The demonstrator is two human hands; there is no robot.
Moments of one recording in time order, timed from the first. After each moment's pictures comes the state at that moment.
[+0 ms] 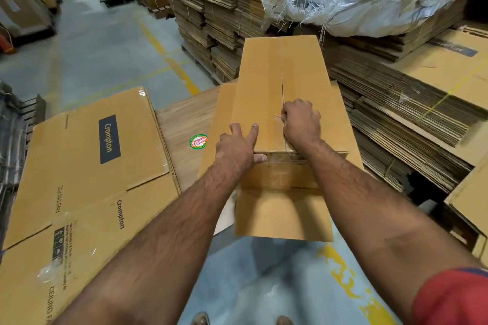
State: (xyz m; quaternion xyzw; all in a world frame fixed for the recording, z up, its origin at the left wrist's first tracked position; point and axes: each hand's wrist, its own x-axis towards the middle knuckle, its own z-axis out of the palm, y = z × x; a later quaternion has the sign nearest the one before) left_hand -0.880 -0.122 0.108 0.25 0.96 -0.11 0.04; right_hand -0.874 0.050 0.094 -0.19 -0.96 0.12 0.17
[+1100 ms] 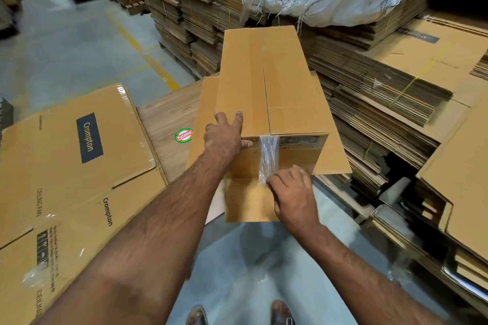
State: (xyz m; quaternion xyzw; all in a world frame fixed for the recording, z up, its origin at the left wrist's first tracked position) left_hand -0.875 -0.118 0.110 0.22 0.97 -0.08 0.07; right_hand -0.695 -0.034 0.015 -0.06 -0.94 0.09 0.31
